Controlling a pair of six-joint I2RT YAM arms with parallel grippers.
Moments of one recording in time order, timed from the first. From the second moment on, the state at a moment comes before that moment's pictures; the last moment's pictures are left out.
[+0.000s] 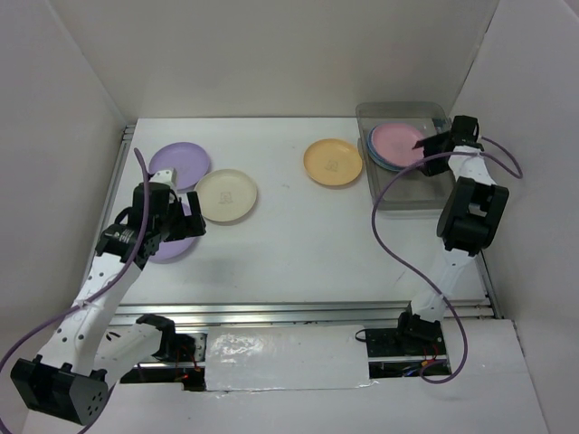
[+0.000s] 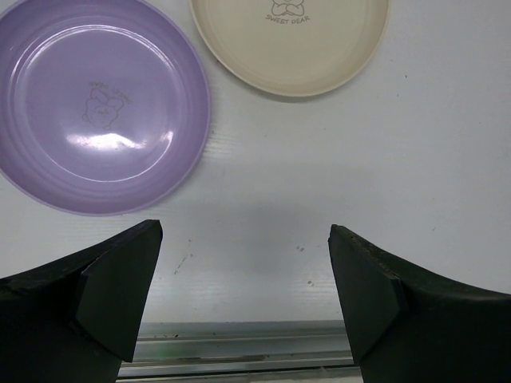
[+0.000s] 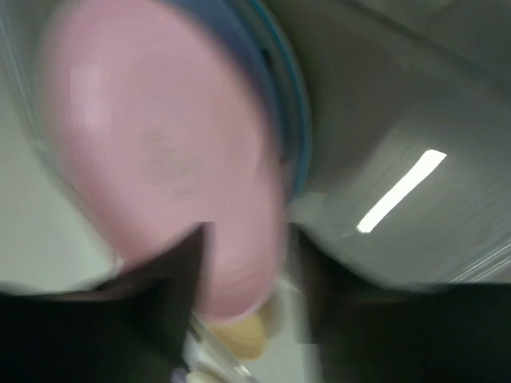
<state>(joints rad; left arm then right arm) -0.22 0.93 0.95 -0.76 -0.12 -0.35 -0.34 2.09 1.70 -0.45 -0.16 1.02</state>
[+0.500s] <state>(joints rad) -0.22 1.01 0.95 -0.76 -0.11 -0.35 -0.07 1.72 1.59 -0.40 -0.08 0.90</state>
